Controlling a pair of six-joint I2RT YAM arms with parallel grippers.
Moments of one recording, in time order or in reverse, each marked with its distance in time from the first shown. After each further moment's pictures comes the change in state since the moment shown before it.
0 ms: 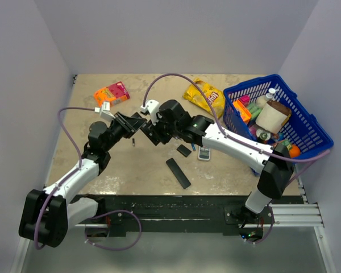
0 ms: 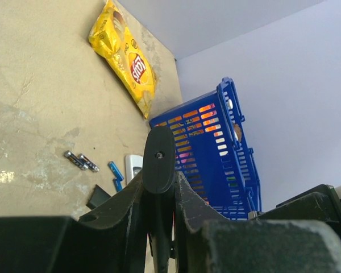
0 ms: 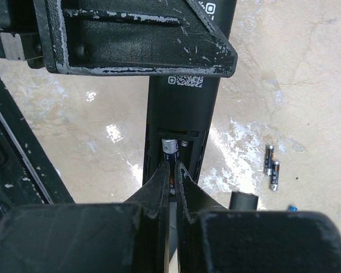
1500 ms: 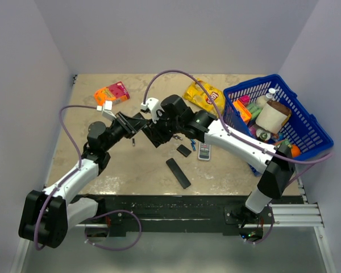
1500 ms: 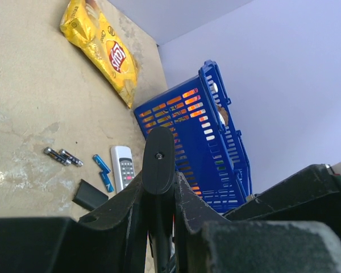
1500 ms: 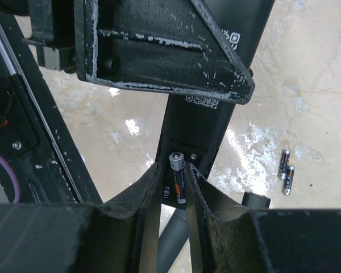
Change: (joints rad) left arm 0.002 -0.010 -0.004 0.034 0.085 -0.002; right arm -0.021 -0.009 0.066 -0.077 -0.127 -0.008
